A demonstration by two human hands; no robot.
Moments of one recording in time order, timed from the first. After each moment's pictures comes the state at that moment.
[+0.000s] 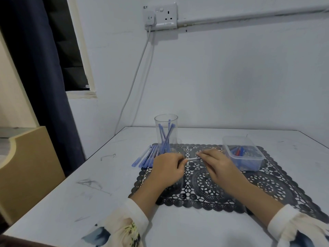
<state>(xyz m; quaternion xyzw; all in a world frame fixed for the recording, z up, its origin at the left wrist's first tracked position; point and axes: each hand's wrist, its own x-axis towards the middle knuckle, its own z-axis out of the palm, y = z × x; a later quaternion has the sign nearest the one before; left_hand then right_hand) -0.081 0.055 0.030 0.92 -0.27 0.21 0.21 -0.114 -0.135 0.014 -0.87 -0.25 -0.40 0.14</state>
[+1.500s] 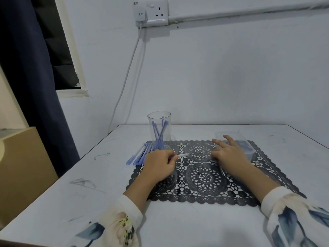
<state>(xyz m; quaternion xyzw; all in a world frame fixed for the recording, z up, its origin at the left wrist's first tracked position) -0.076 0.061 0.028 0.92 -0.25 0.18 0.23 -0.093 -0.193 0.012 -0.95 -0.13 -0.25 -0.16</state>
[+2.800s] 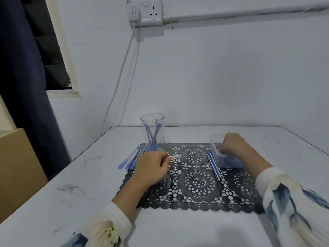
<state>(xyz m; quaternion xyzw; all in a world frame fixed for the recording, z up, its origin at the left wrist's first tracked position) -0.073 0.060 0.032 0.92 -0.26 0.21 0.22 -0.069 -0.203 0.073 -0.97 0.22 -0.05 0.09</state>
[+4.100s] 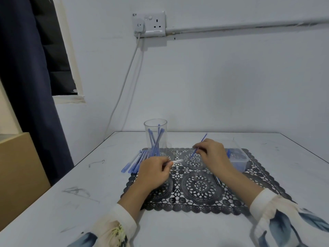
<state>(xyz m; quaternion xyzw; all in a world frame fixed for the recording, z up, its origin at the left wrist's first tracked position) -0.075 0.063 0.027 0.91 -0.25 0.20 0.26 -0.101 -0.138 0.058 -0.92 -0.05 -0.30 0.24</state>
